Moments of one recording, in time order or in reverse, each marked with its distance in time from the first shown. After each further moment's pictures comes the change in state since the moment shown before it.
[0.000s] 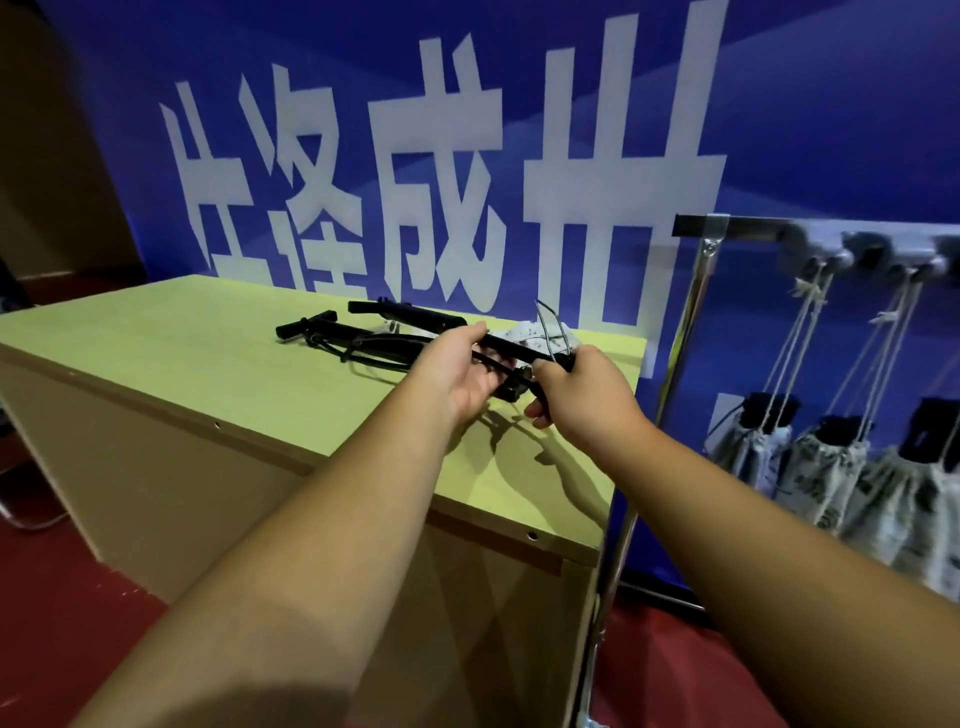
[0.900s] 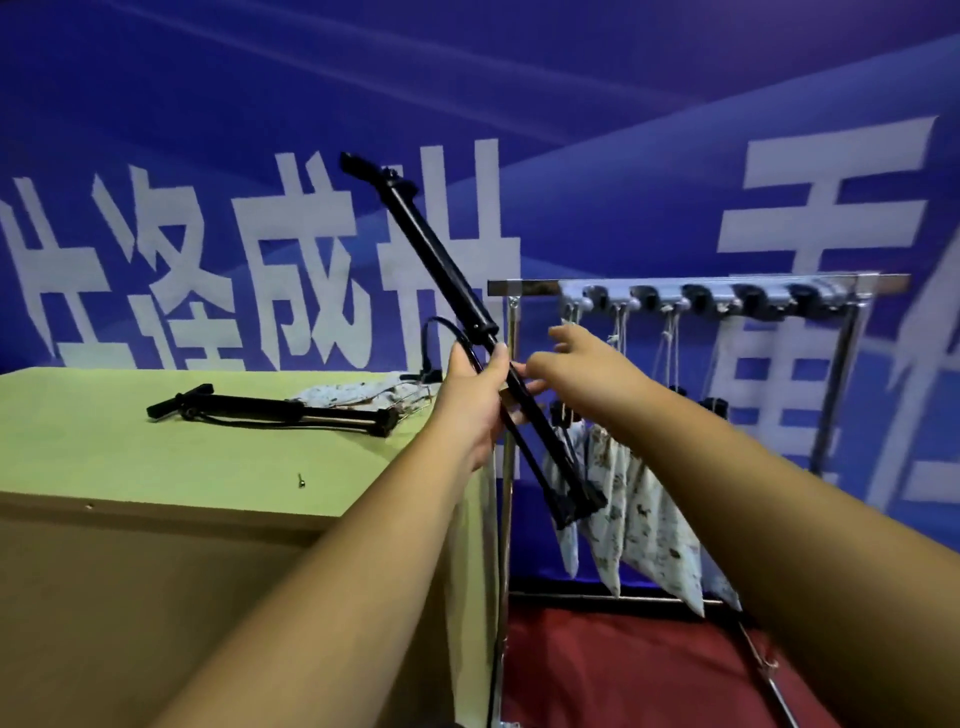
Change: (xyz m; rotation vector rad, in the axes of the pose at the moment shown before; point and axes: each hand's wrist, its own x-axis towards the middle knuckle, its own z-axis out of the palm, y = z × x) left_hand -0.143 -0.093 0.139 0.281 -0.370 0.231; right_hand -0.131 -0.043 -0.191 -0.054 0.107 0.093
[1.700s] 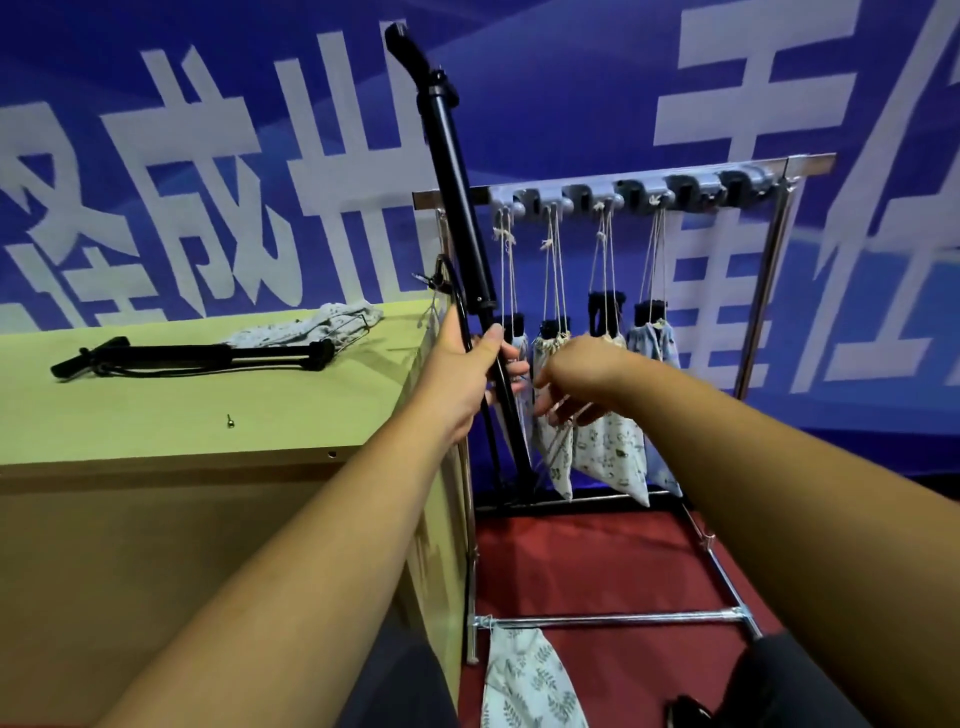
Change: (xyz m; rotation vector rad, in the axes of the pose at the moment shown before) left_hand -0.030 -0.082 0.023 0.176 -0.124 -0.007; right_hand -0.022 0.105 -0.024 -0.146 -0.210 0.402
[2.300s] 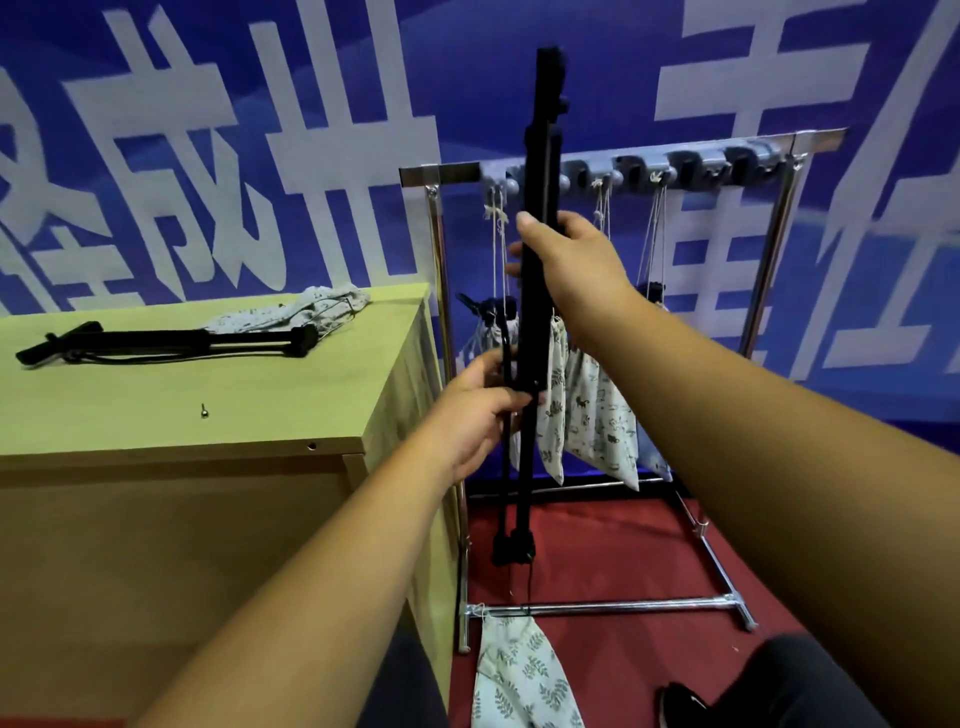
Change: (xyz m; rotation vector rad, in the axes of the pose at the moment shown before) left_hand -0.013 -0.054 0.003 -0.175 -0.159 -0.214; right_hand 0.032 -0.033 -0.014 0.693 0.348 -0.499
